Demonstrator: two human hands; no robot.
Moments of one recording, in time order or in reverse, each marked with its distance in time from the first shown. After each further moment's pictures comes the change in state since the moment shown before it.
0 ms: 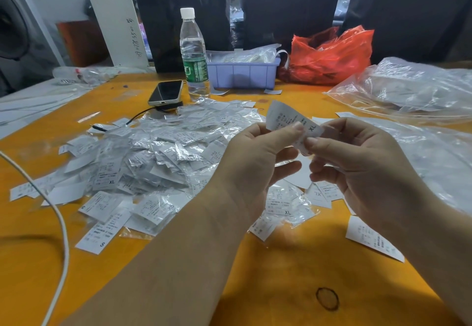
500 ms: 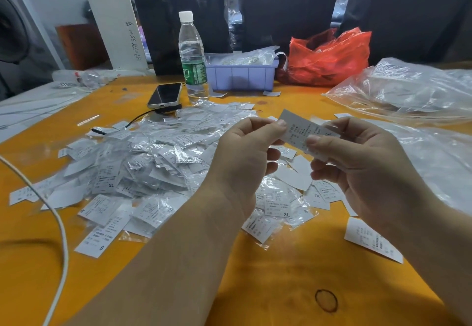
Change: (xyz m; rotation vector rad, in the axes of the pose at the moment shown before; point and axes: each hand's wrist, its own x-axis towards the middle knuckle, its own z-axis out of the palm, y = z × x) left_hand 0.001 0.004 -0.004 0.155 0.109 0.091; right_hand 0.002 0.001 -0.002 0.025 0.056 0.010
